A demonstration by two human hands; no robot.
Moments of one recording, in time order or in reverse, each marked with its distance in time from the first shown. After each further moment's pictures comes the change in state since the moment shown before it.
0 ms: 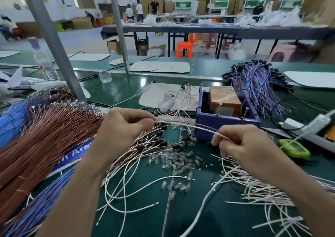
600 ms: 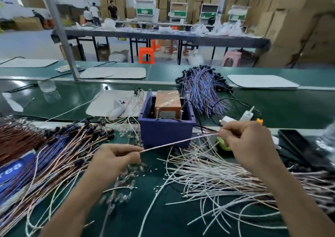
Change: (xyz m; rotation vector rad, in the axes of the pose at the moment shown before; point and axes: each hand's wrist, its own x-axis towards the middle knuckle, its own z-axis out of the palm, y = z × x) left_hand -0.011 -0.028 0.116 -0.128 -0.244 -0.207; right_hand -0.049 0.074 -0.087 -0.252 0.537 0.162
